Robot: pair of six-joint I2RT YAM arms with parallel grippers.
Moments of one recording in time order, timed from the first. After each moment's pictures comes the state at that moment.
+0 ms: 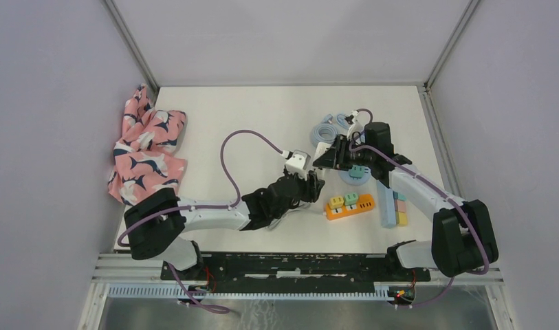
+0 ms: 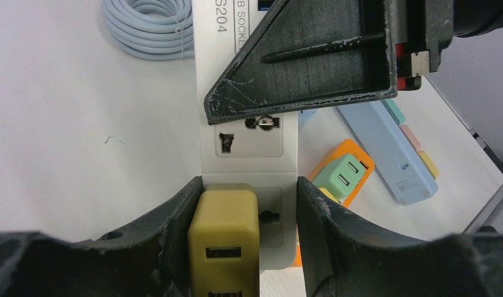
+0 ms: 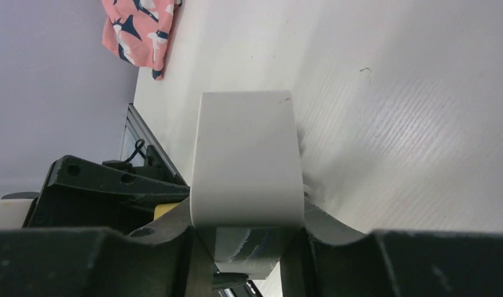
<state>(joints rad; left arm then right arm) -1.15 1.50 0.73 0.51 -0.45 -0.46 0.30 1.34 0.78 -0.02 -0.70 0.56</state>
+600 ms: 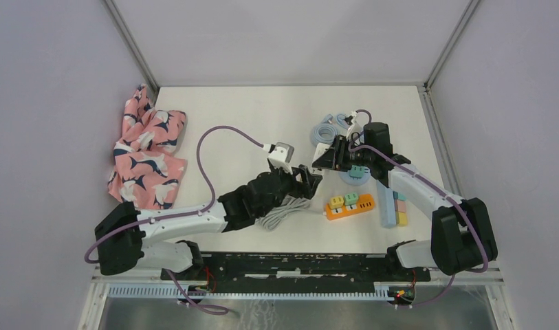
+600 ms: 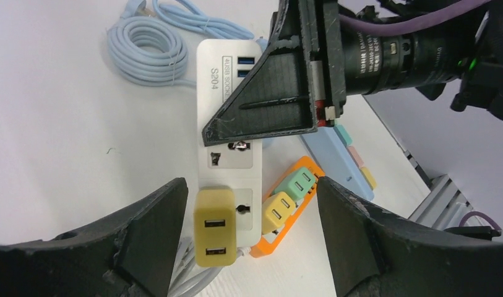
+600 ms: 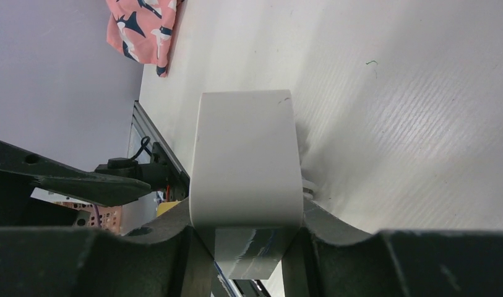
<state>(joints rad) -1.14 1.28 0.74 0.37 -0.44 -0.51 0.30 1.36 0.78 -0.01 -0.72 0.60</state>
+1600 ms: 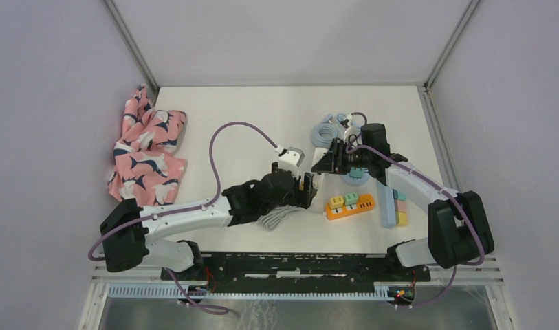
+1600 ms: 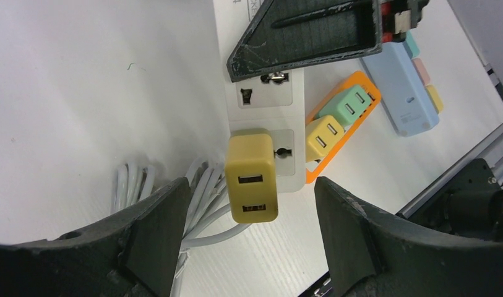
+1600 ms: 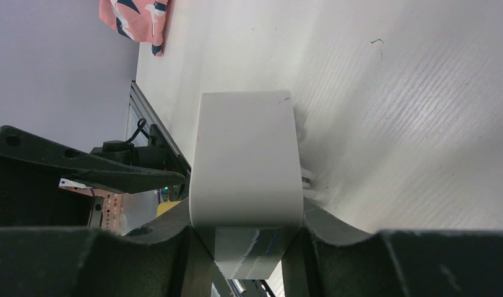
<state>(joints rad) -1.13 1.30 0.86 -0.06 -0.36 -0.55 0.30 1.40 0.79 -0.04 -0.77 0.55</state>
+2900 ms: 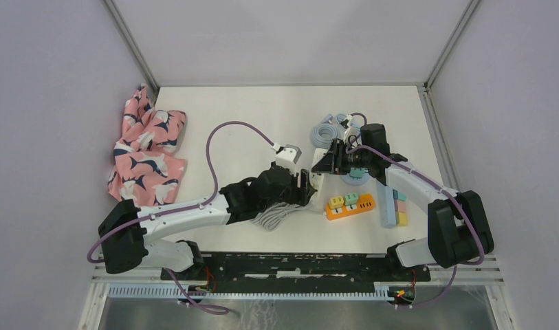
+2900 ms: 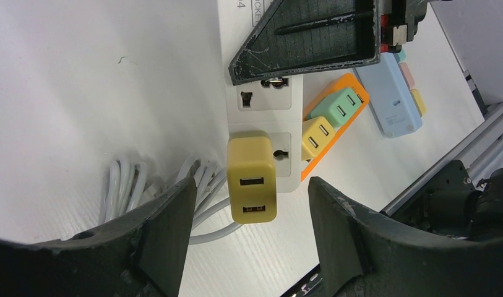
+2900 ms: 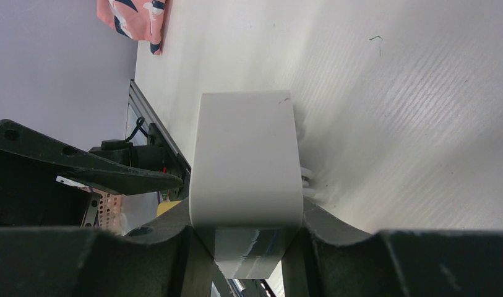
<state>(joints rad) -1.10 1.30 0.86 -0.08 -0.30 -0.60 0.30 1.41 0.79 -0.05 -0.77 0.55</state>
